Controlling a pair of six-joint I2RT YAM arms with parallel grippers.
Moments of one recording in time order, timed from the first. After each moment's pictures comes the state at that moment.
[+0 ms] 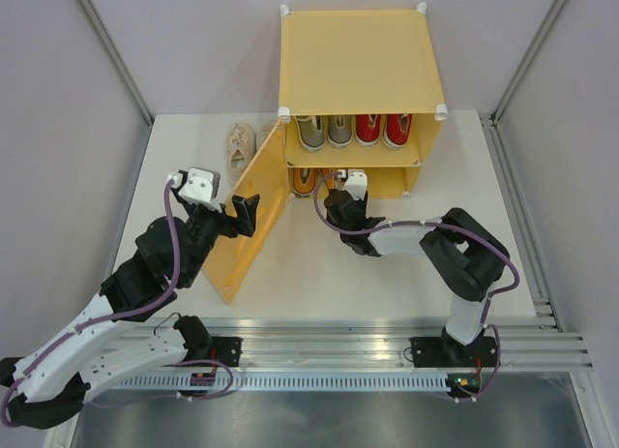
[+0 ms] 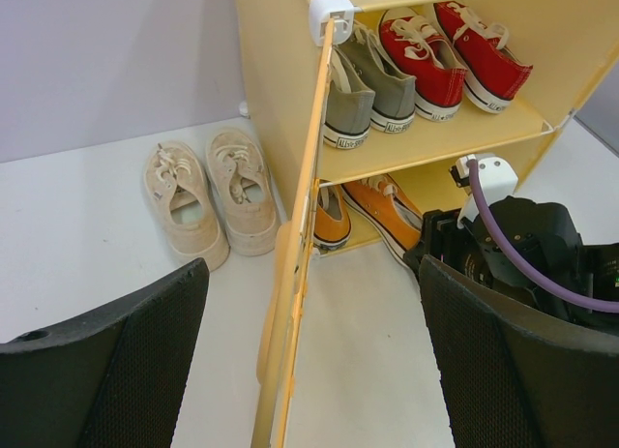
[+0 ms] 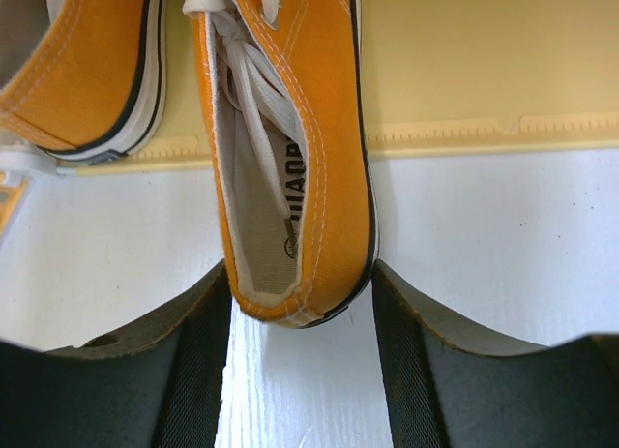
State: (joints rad) left arm -0.92 0.68 0.99 -0.35 -0.59 -0.06; right arm 0.76 1.83 0.92 0.28 0.62 0.52
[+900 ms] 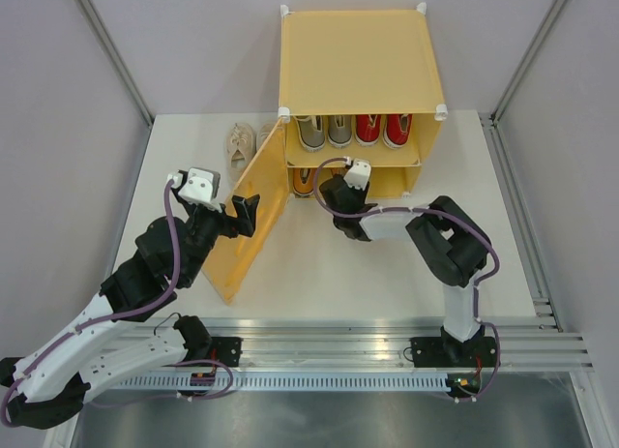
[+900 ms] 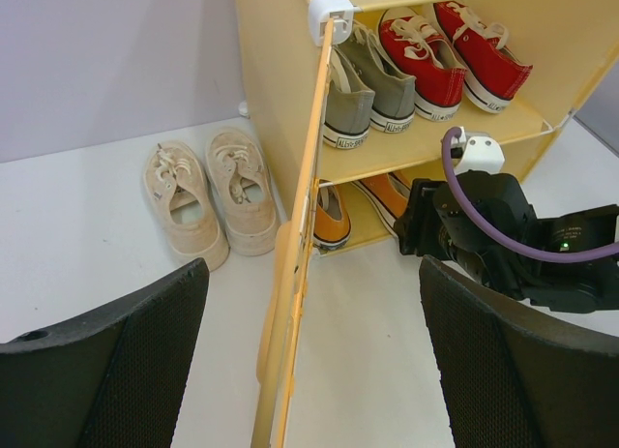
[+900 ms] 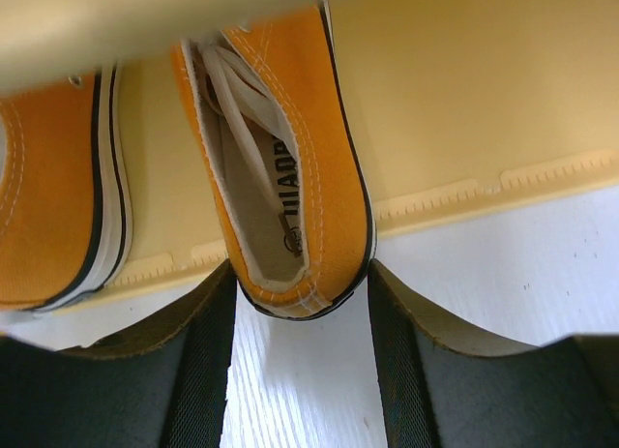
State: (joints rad) left arm -0.92 0.68 0.99 -0.35 -0.59 -0.06; right arm 0.72 1.96 1.09 0.22 0.73 0.66
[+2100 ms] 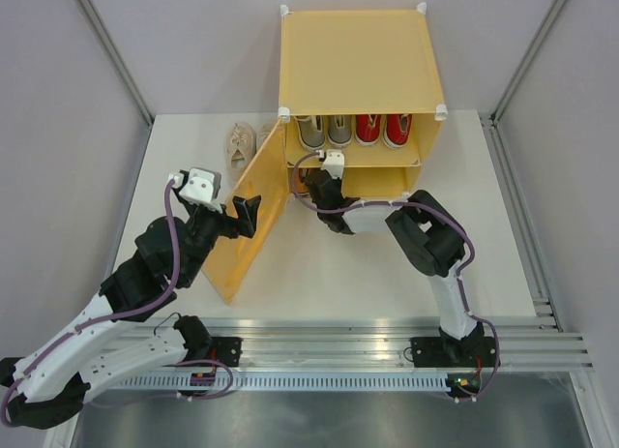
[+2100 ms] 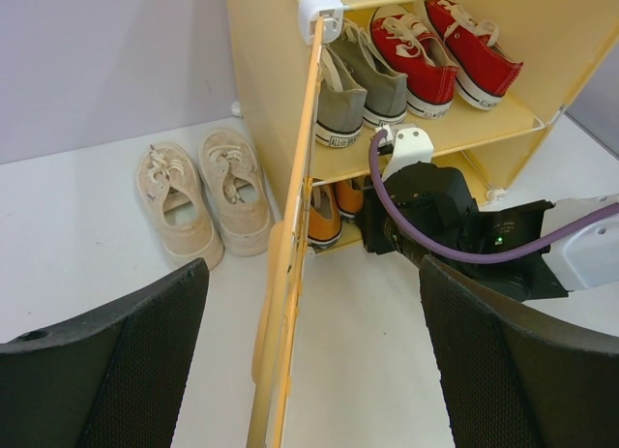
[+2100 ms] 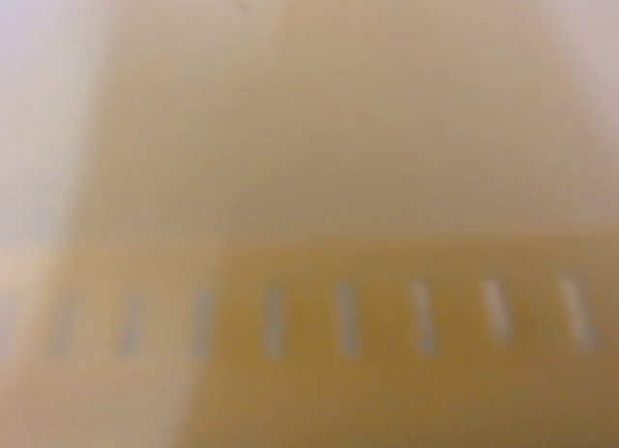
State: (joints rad) left arm -0.92 0.68 0.99 -0.35 -0.57 -0.06; right arm 0.74 2.14 1.29 0.33 0.64 0.45
